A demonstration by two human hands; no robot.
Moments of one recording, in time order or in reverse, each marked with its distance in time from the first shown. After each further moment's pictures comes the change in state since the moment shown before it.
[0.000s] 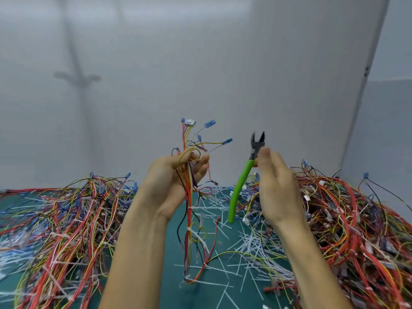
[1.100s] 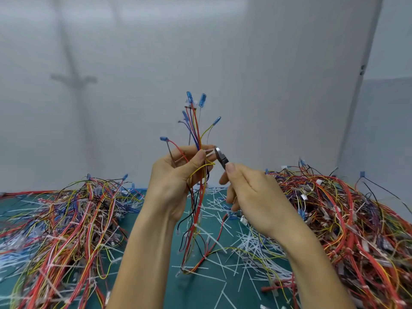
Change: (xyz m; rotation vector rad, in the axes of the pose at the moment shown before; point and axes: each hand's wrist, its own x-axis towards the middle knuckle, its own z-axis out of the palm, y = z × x) left_hand 0.004 -0.019 0.001 0.274 -0.043 0.288; right_hand -0.005 -0.023 -0.002 -0.163 -0.423 -0.057
